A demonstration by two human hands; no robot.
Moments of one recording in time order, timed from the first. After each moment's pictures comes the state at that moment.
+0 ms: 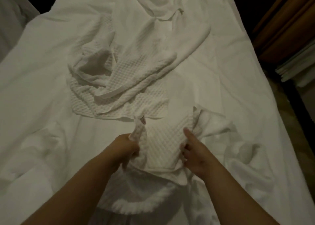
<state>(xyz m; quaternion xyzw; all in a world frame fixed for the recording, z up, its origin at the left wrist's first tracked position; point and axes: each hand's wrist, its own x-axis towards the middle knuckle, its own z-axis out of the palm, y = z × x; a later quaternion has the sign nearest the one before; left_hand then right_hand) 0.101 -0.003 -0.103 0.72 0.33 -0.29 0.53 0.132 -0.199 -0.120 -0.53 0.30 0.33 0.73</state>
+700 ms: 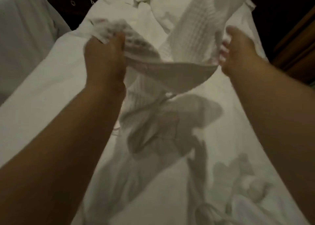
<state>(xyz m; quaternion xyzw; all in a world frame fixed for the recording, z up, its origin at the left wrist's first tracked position) 0.225 0.037 0.047 0.57 0.23 0.32 0.72 0.366 -0.149 0.044 -0.65 0.16 0.05 0.74</state>
